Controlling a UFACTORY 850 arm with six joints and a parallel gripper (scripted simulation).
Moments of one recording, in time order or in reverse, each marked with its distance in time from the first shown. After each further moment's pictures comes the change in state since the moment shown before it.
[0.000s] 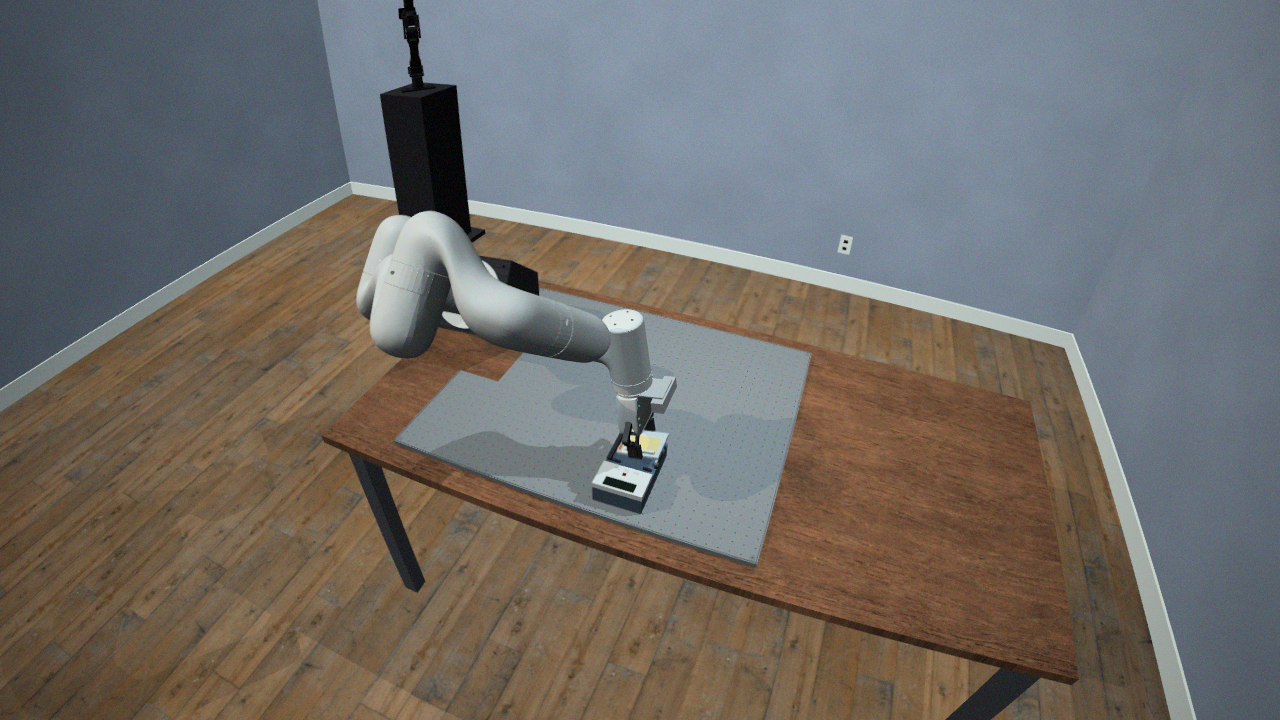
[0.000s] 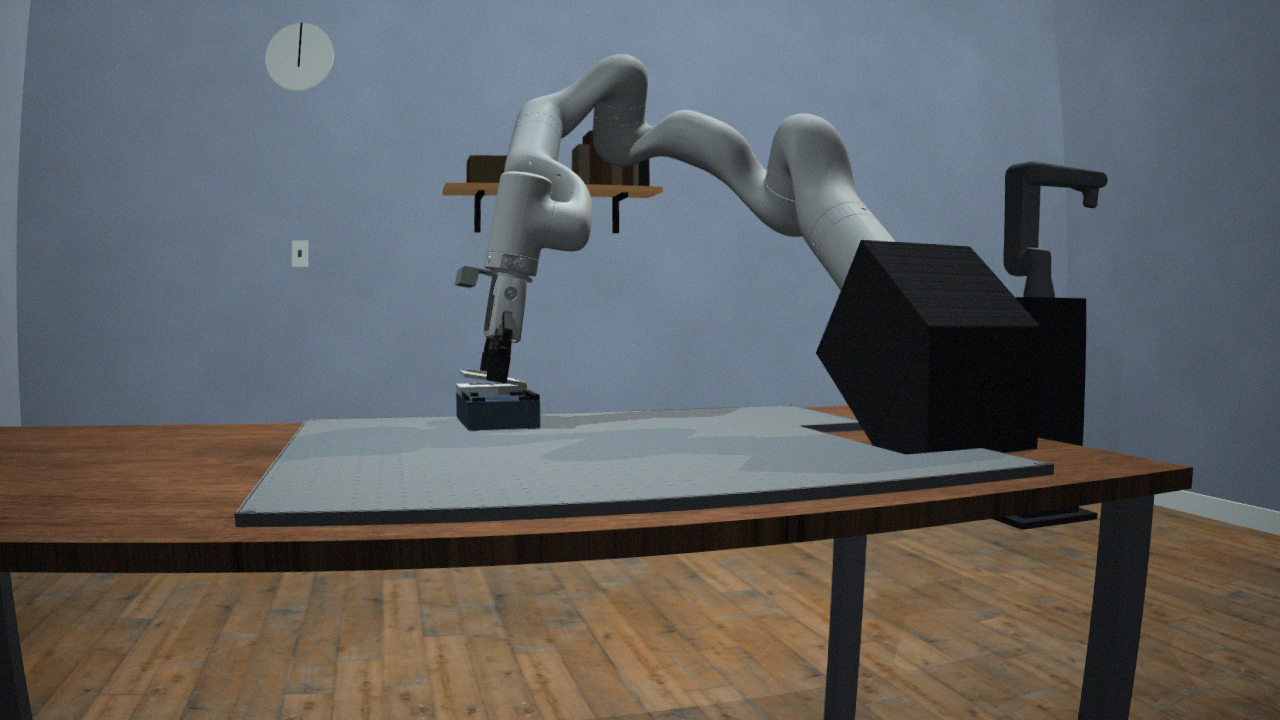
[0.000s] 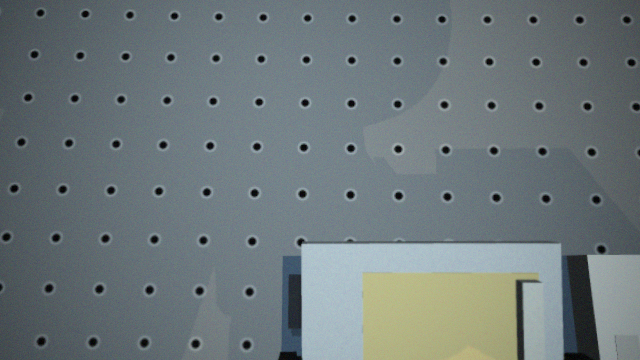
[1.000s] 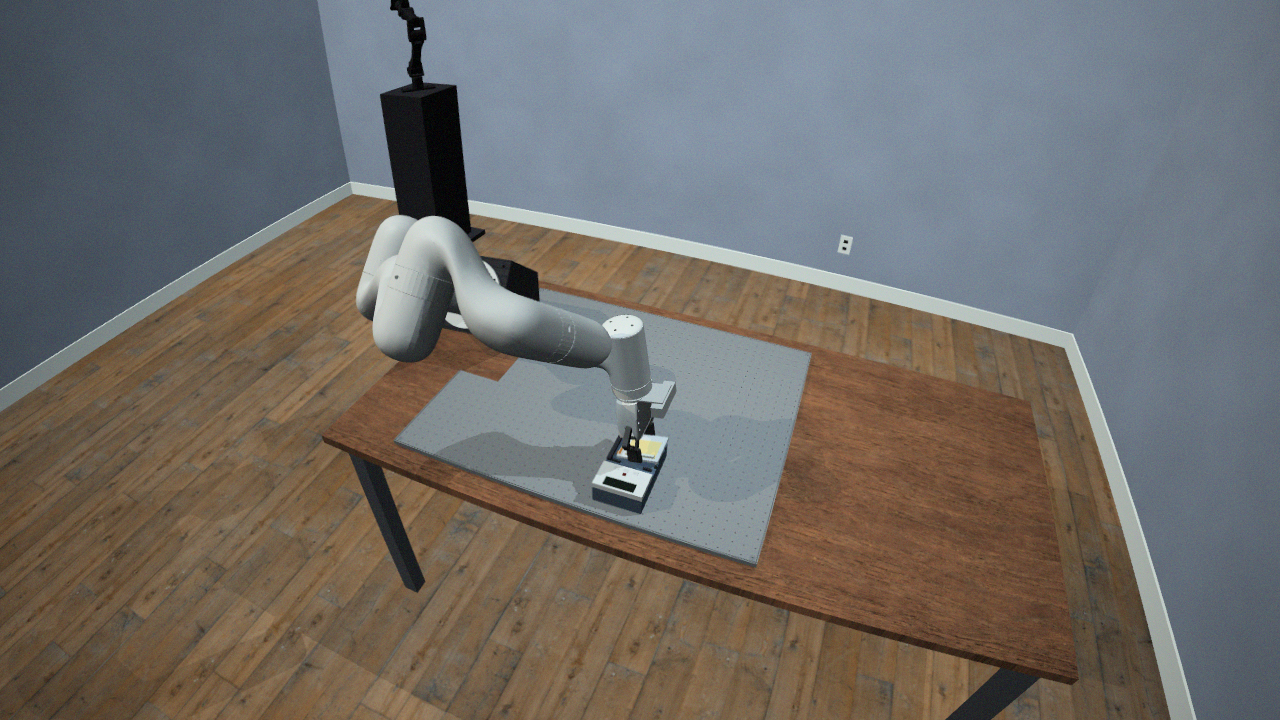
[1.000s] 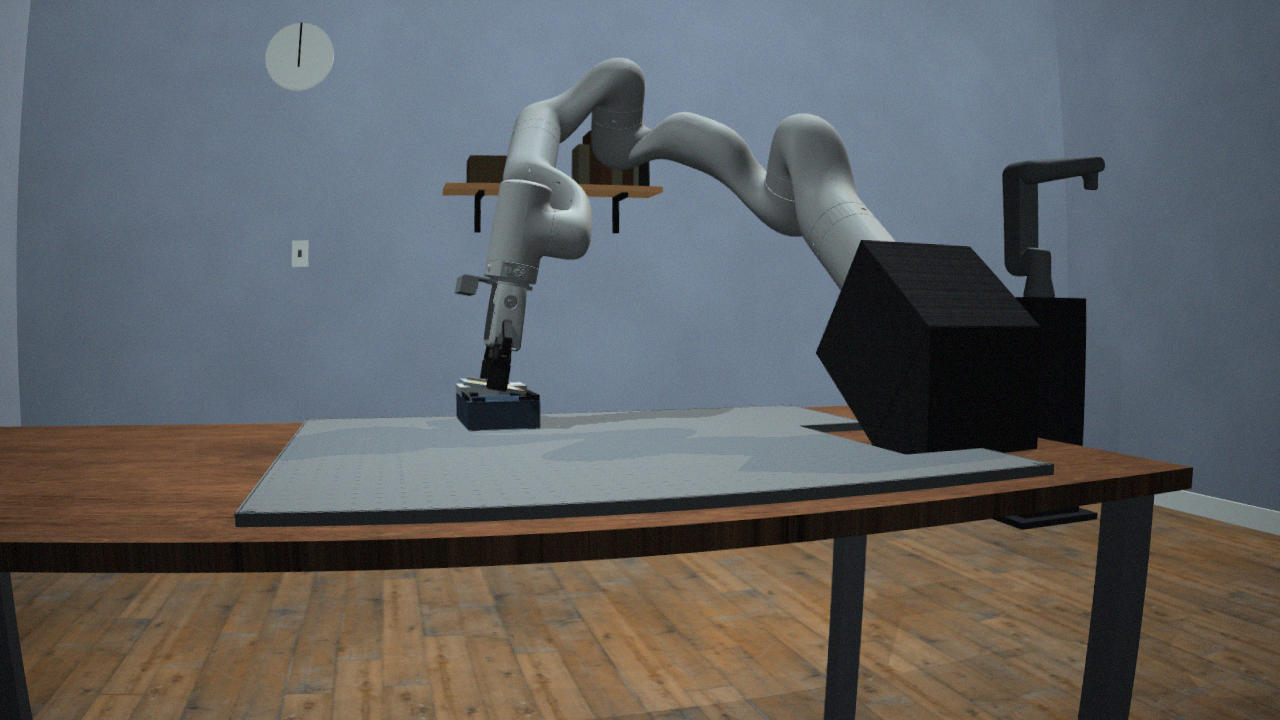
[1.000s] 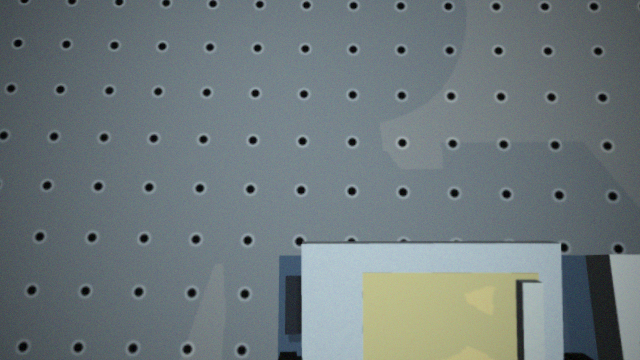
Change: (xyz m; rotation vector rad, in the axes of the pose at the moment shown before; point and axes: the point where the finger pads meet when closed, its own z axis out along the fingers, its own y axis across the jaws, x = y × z) arm -0.002 0.000 0.013 0.000 0.000 0.000
